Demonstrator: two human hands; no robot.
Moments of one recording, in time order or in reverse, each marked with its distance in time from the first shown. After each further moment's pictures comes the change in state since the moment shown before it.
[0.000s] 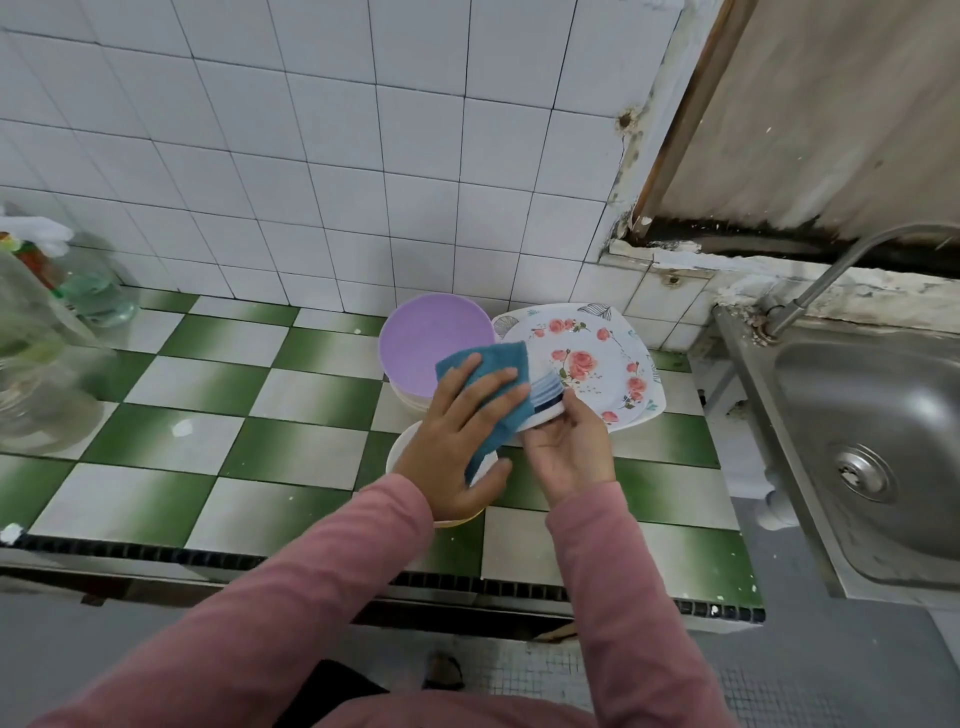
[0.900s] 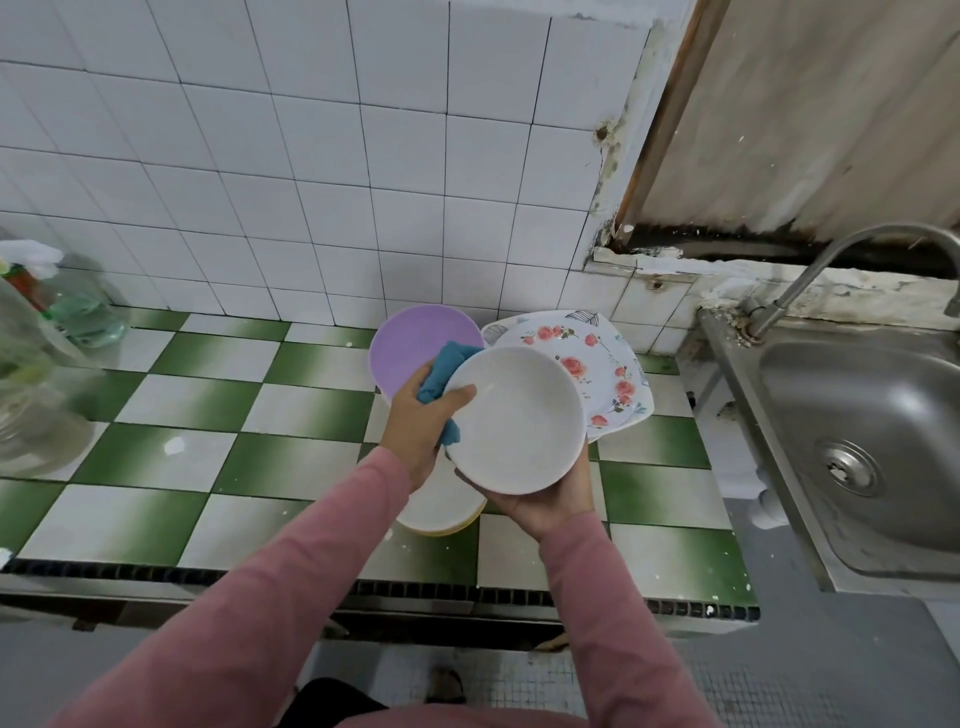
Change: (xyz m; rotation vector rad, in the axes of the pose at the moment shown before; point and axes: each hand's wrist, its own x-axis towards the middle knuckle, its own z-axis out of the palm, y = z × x) left_hand 0.037 0.005 -0.019 -1.051 0.287 -1.133; right_hand 0.011 0.006 -0.056 -0.113 -0.209 0.378
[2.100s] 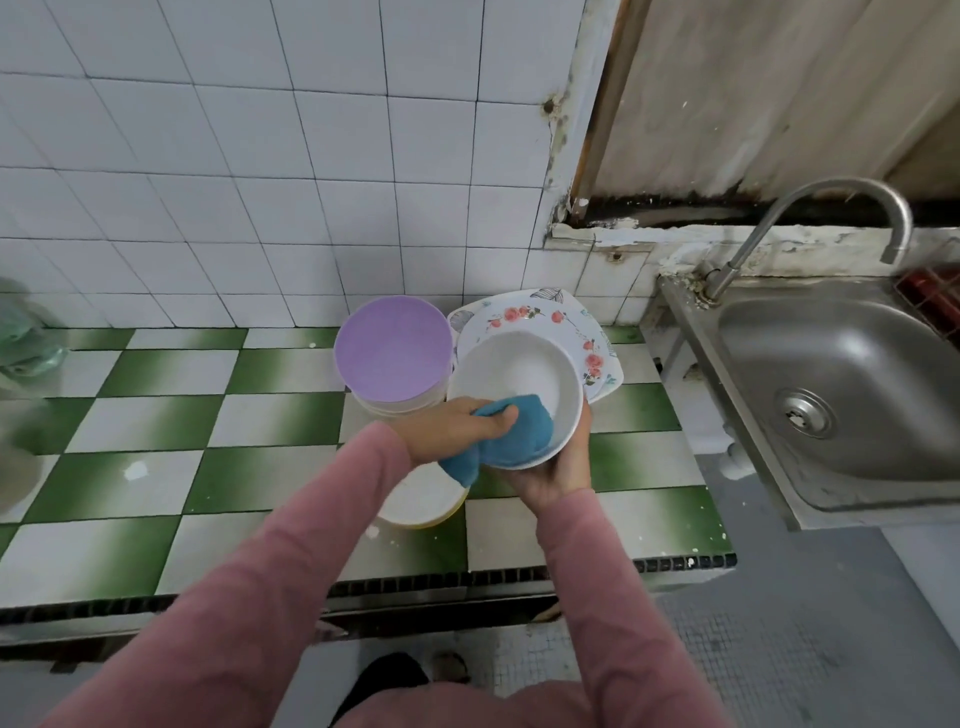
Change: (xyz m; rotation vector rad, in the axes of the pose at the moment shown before) left_hand -0.014 0.028 0.031 0.785 -0.684 -0.239; right_hand -0.004 -0.015 -0.001 -0.035 0.162 -0.276
